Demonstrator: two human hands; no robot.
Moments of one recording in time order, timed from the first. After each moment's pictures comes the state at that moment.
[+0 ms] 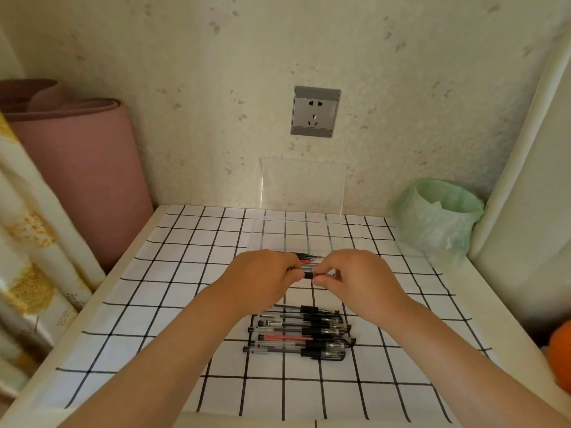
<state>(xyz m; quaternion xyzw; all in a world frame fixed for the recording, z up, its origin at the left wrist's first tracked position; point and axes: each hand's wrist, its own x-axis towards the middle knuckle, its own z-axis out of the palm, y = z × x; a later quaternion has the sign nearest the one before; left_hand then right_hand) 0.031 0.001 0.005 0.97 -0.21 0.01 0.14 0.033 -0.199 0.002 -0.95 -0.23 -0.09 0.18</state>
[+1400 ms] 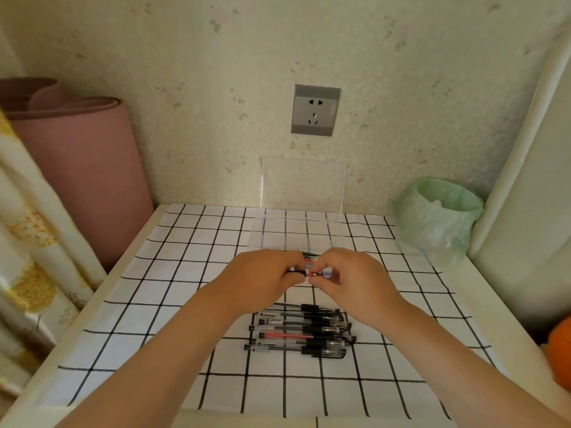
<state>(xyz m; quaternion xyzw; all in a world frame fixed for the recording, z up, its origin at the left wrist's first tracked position) 0.030 0.008 0.001 0.95 -0.25 0.02 0.18 0.027 -0.197 -0.007 -0.93 -0.23 -0.11 0.24</state>
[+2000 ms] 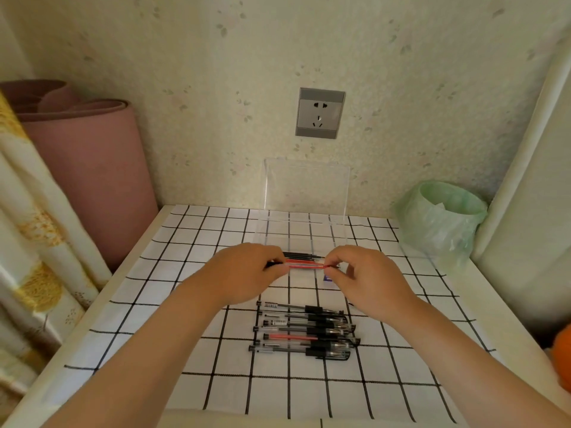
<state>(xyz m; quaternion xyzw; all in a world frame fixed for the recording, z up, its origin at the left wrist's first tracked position) 0.037 0.037 0.005 0.96 -0.20 -0.01 0.19 0.036 -0.208 -0.005 -0.95 -0.19 -0.10 0.24</state>
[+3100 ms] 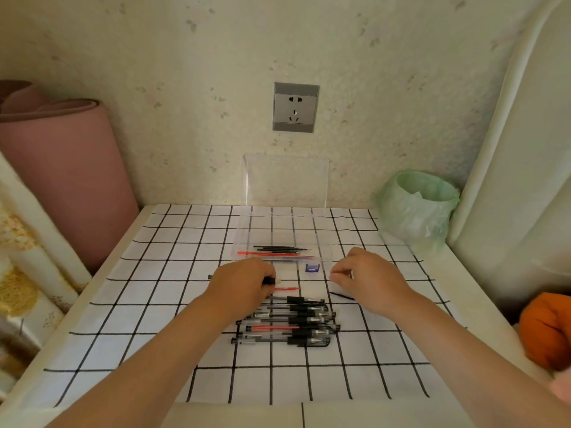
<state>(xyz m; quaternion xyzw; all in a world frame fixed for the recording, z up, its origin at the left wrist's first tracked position) 0.029 0.003 -0.032 0.98 -0.15 0.01 0.13 0.037 -0.247 -0.023 -0.98 -0.12 -0.01 0.16</state>
